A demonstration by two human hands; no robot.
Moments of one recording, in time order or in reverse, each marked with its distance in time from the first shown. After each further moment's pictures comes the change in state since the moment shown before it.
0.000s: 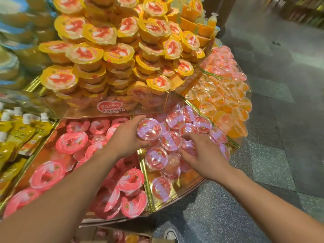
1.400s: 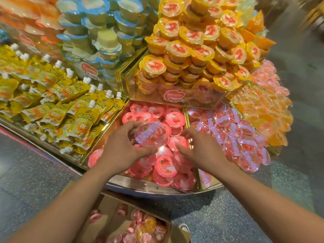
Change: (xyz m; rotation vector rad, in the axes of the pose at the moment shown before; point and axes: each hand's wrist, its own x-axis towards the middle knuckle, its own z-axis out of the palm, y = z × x) left_hand -0.184 -0.072 -0.097 -0.565 0.289 -0.161; right_hand -0.006 -0.157 0.074 -0.153 0.011 -0.153
